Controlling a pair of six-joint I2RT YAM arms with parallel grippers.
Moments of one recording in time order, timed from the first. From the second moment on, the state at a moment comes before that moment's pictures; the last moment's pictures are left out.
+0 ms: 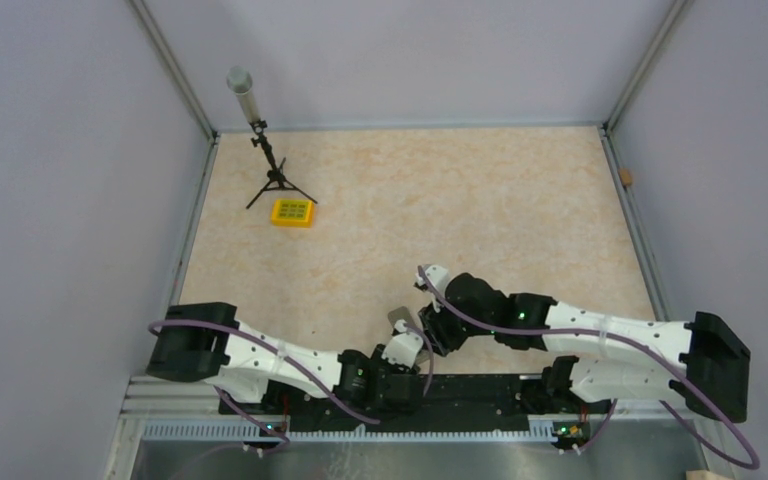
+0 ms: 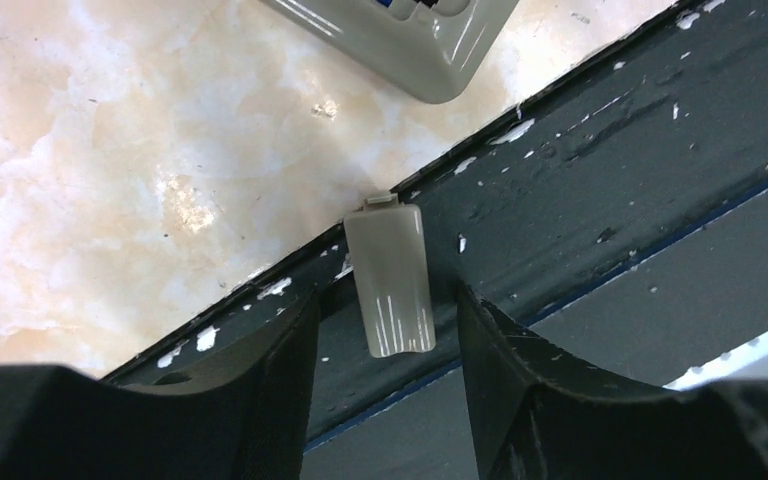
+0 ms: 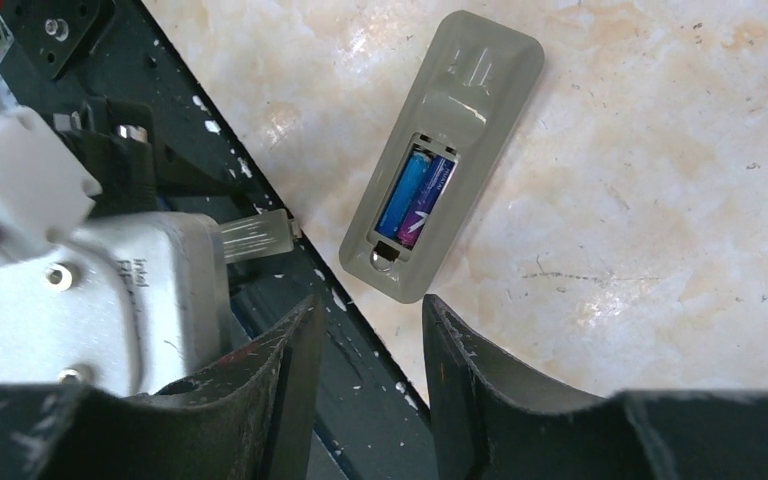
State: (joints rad) left arm -1.67 1.41 0.68 -0.49 -0.44 -1.05; right arm 1.12 1.07 0.62 -0.33 -0.09 0.37
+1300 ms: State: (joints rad) left arm -1.66 1.38 0.74 -0.55 -0.50 -1.04; right arm 1.12 0.96 0.56 -0.30 -0.10 0.42
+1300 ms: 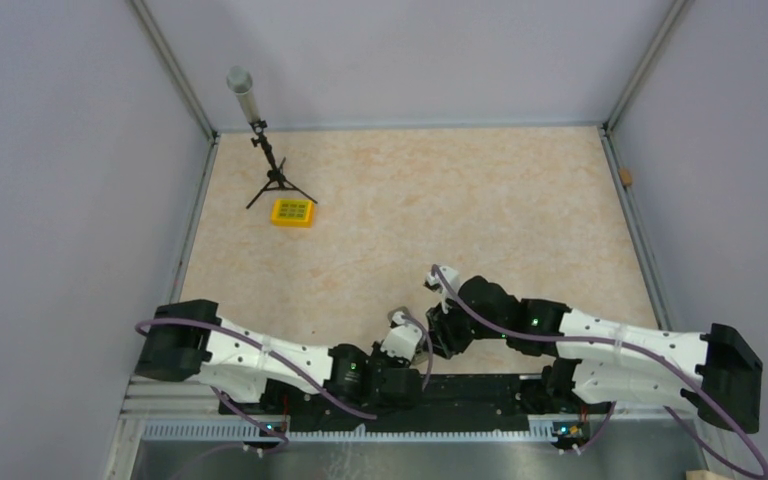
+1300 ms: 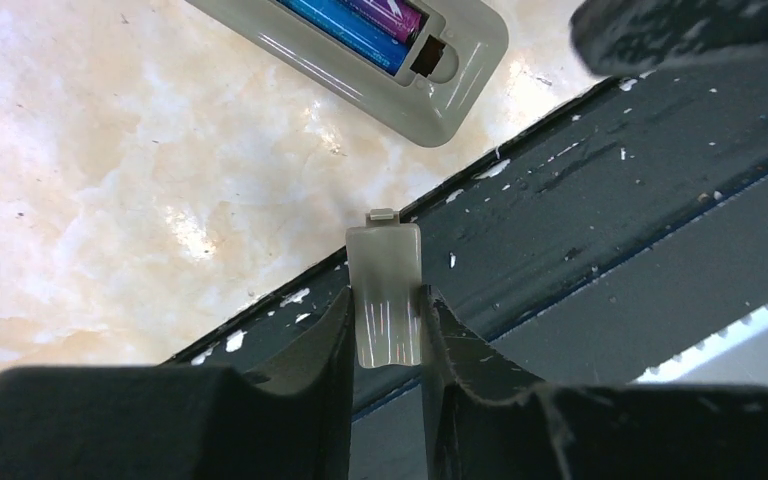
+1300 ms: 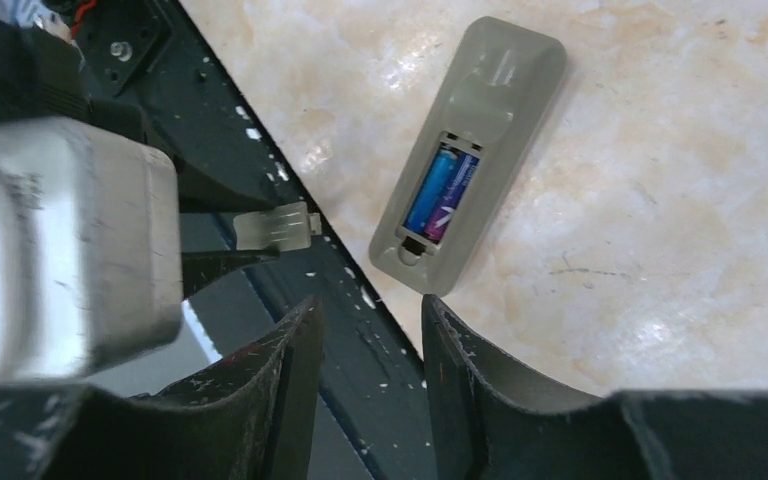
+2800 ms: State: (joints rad) left arm -1.66 1.11 0.67 -0.49 -0.46 -0.79; right arm 1.12 1.30 0.49 0.19 -0.46 0.71
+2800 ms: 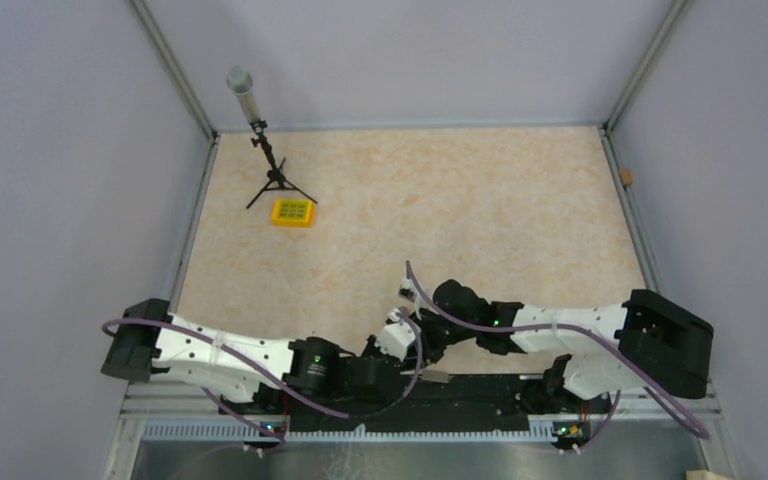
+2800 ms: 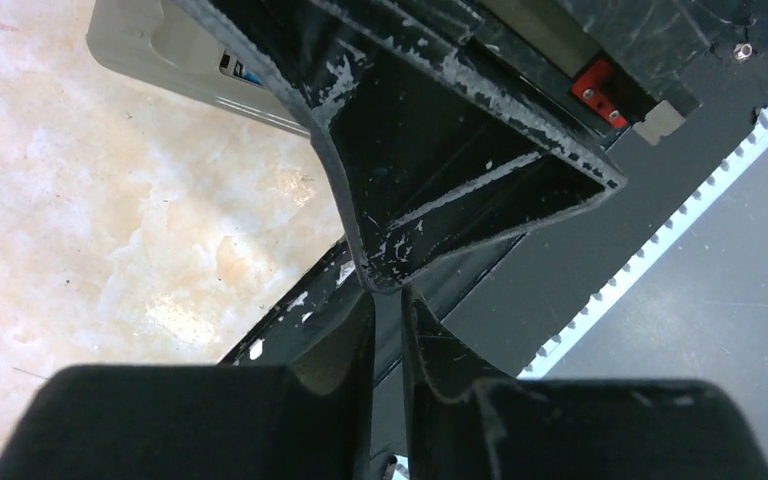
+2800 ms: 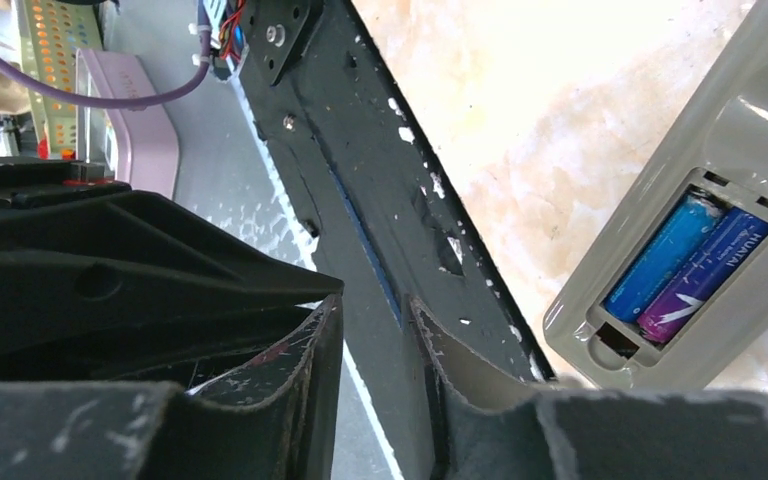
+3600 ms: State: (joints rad) left arm -1.66 1.01 0.58 -0.45 -0.53 -0.84; right arm 1.12 0.98 0.52 -0.33 -0.11 0.54
